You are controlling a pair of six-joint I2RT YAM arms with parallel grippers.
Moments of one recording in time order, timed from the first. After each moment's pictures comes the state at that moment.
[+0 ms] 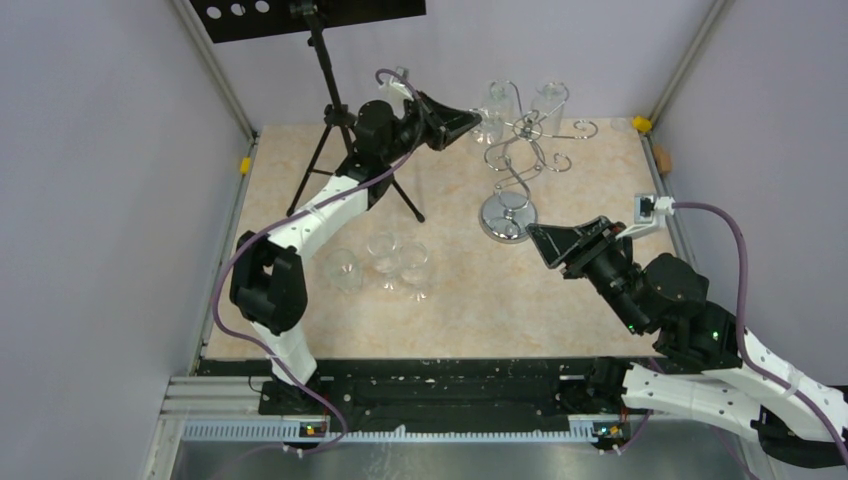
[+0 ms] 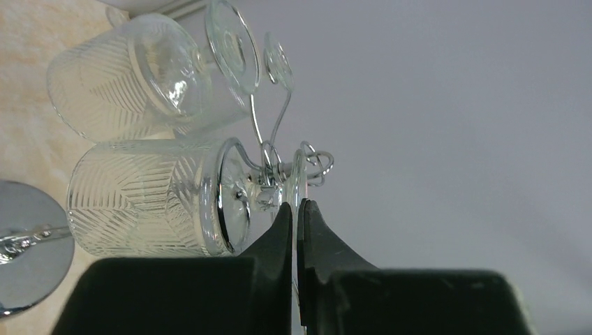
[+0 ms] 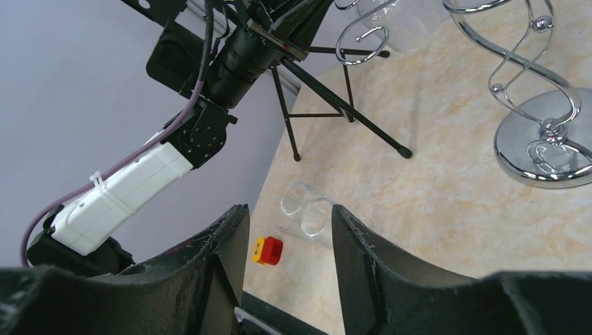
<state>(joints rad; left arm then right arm) -0.49 1.78 1.53 0.39 0.44 -1.28 1.11 0.56 0.97 -0.38 0.63 0.77</state>
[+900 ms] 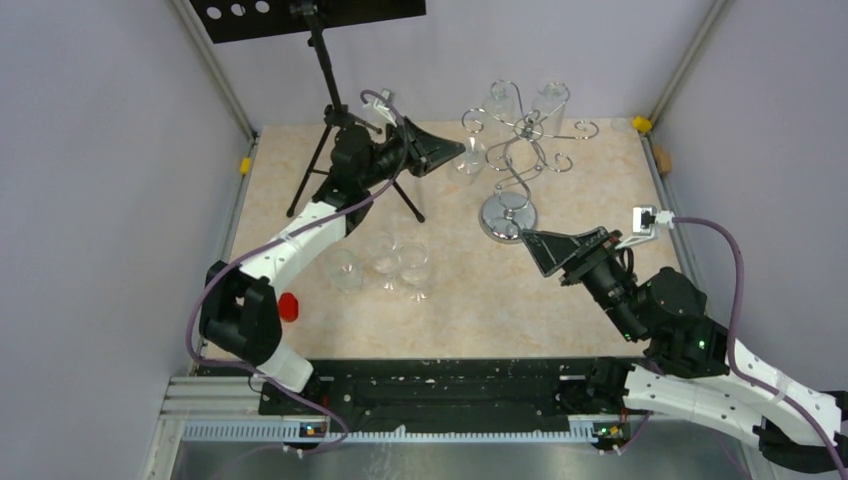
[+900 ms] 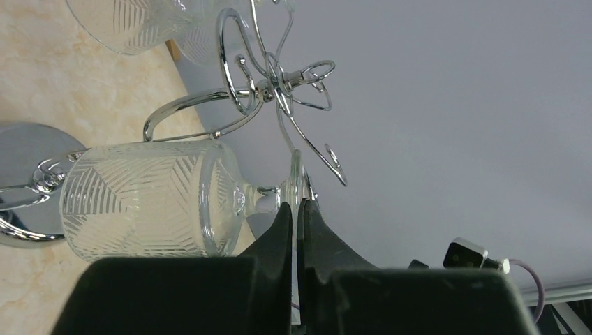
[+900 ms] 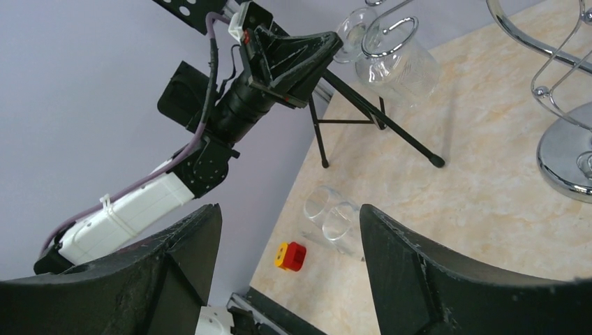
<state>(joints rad) -0.47 1.58 1.27 0.42 0.55 -1.21 1.11 0.48 0.82 -0.20 0.57 0.76</state>
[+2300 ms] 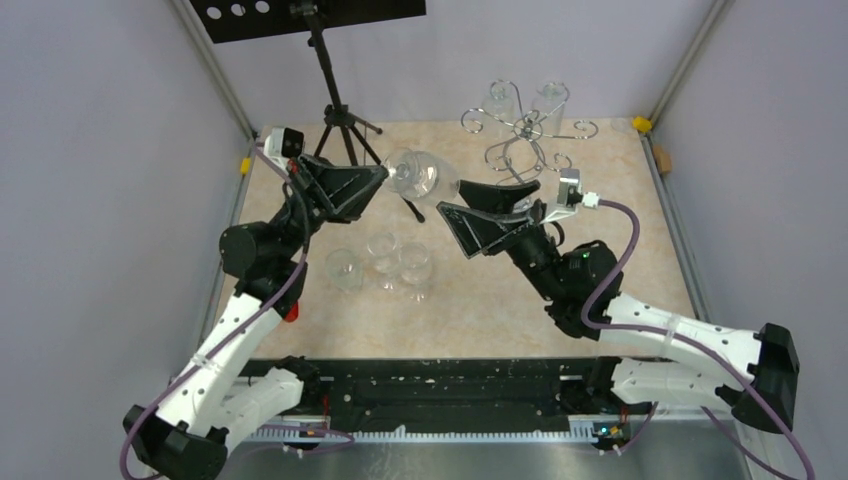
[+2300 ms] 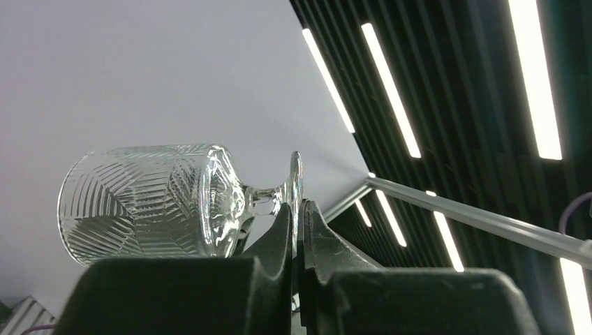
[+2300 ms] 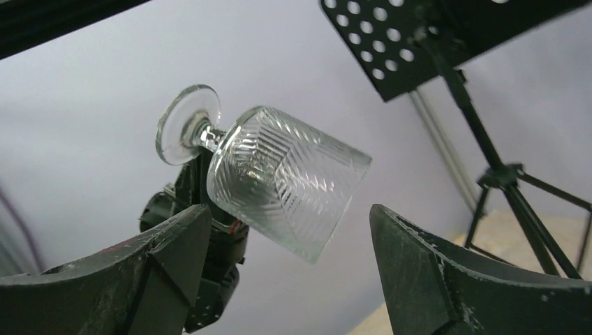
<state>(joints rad) -0.43 0.91 0.90 0.77 0.51 -1.79 1.08 0.99 0.77 0.86 0.22 0.52</state>
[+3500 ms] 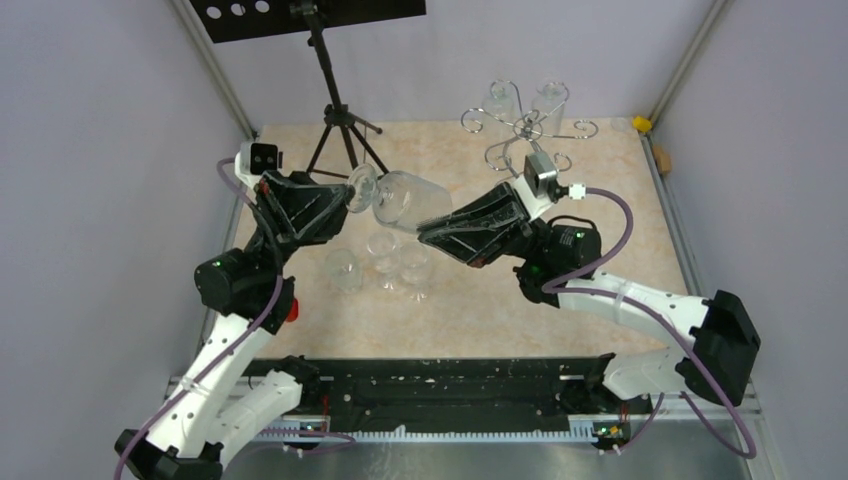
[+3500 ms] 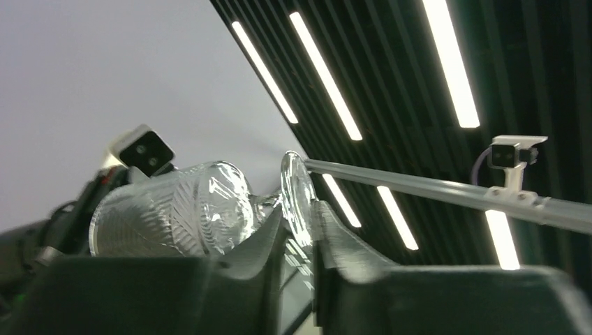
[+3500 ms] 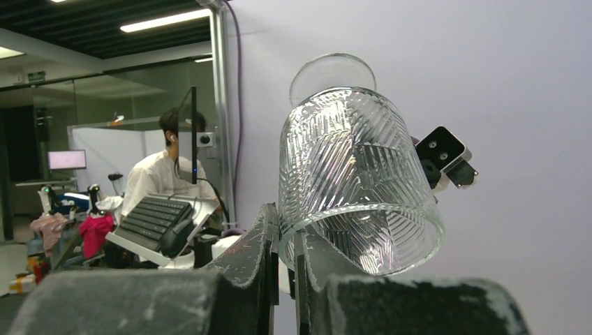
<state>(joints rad) -0.44 0.79 0.88 0.90 0.47 -1.95 0.97 1.29 0.97 1.35 -0.56 0.76</state>
